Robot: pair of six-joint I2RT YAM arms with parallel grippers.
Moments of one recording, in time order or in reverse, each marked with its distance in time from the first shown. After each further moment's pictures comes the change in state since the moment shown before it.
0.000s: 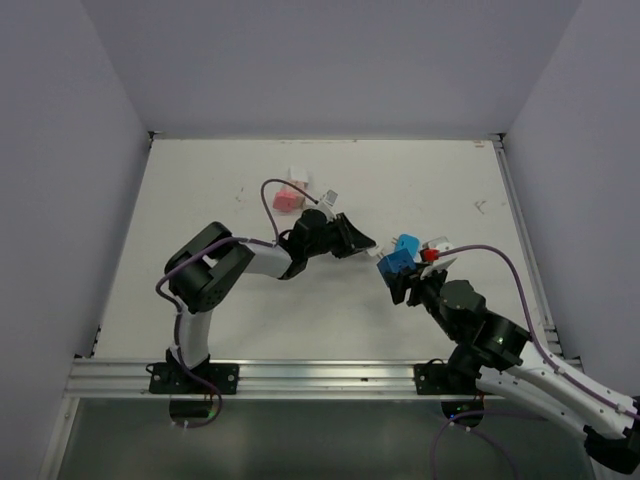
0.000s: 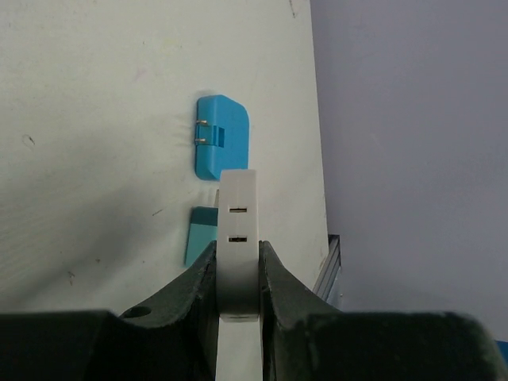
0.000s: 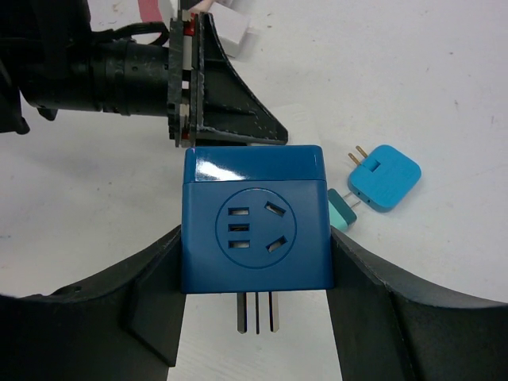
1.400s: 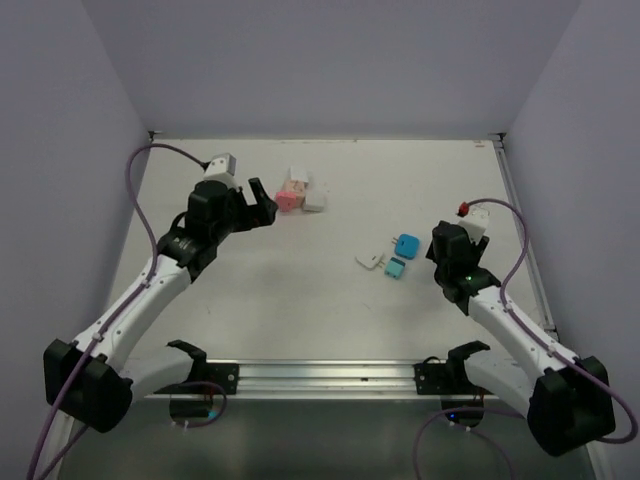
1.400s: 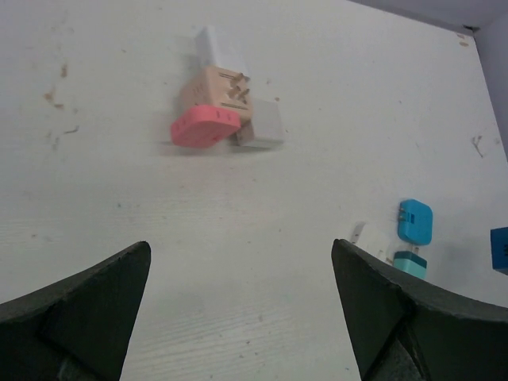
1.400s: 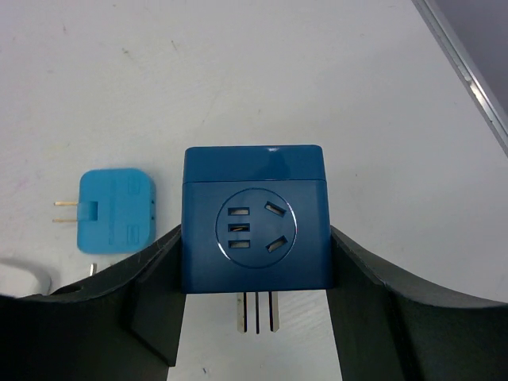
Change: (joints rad) left arm 0.299 -0.796 -0.030 -0.917 -0.341 0.608; right arm -0.543 0.468 0.049 0.045 0.237 0.195
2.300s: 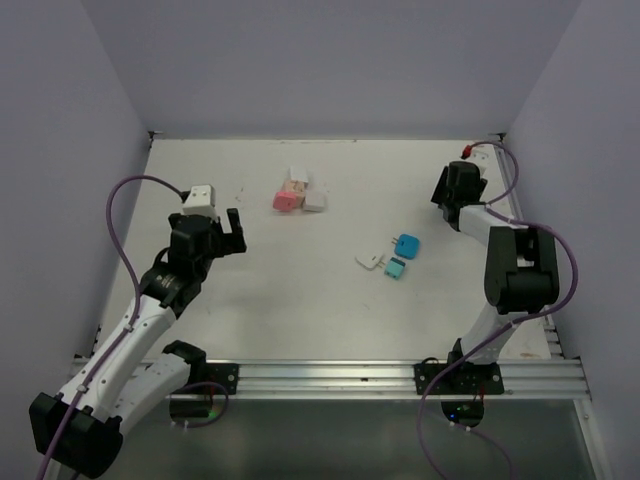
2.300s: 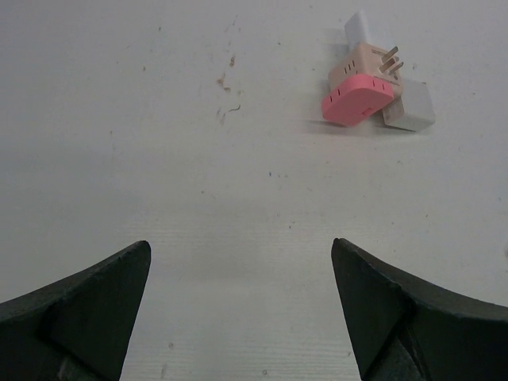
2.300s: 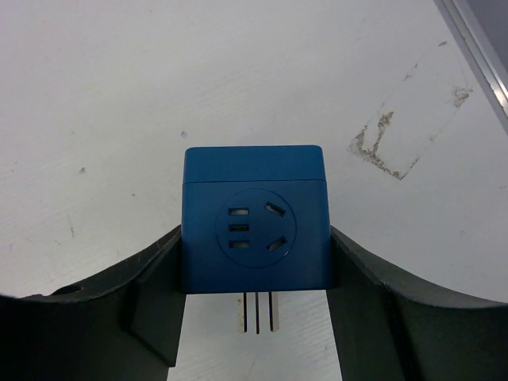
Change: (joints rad) left arm 0.069 -0.330 -0.219 -0.113 -0.271 0.249; right arm -0.383 0.870 0.537 0.389 -0.332 -0.179
